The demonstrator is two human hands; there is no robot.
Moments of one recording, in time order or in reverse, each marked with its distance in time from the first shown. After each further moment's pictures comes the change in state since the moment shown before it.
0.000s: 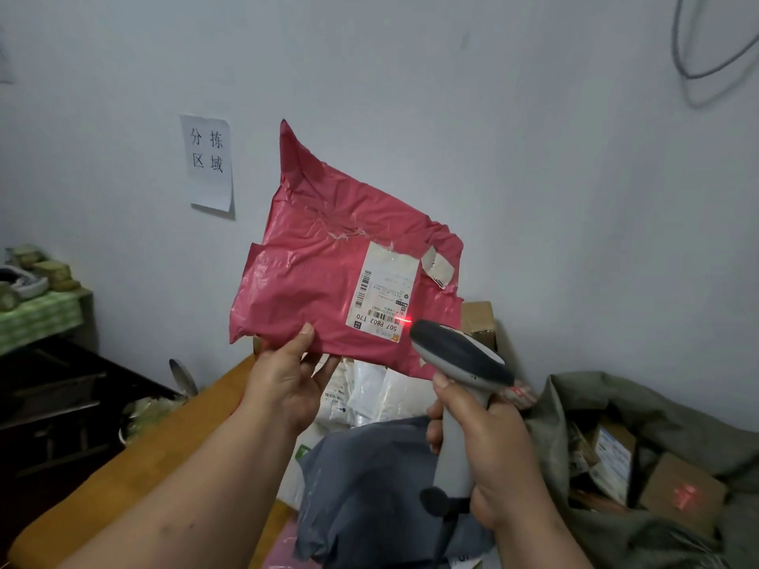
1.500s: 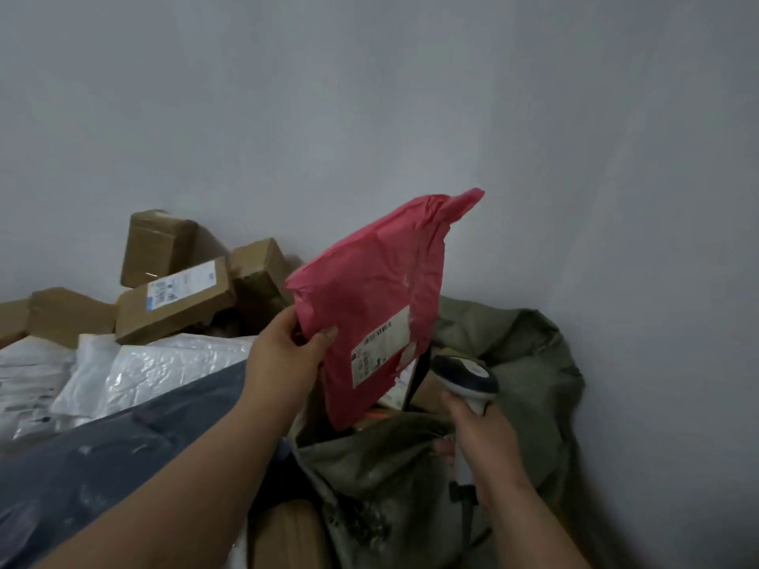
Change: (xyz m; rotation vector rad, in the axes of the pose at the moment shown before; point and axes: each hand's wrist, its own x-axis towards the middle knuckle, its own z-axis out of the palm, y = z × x) left_hand -0.071 -0.311 0.172 1.051 -0.402 0.315; right_hand 0.038 0.019 -0.371 -0.252 0.533 0.321
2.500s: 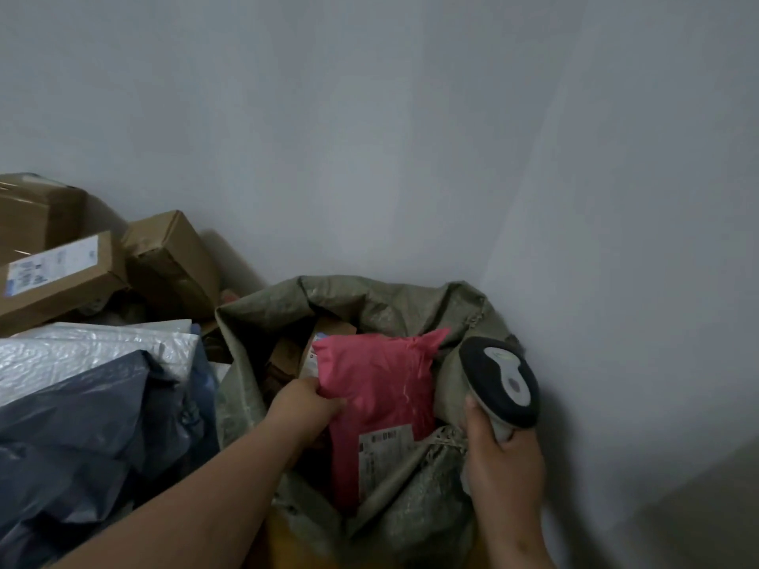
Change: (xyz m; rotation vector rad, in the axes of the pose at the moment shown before) left_hand -0.028 -0.056 0.147 0.337 -0.432 -0.441; right_hand 0.014 0.030 -0.113 -0.047 0.471 -0.329
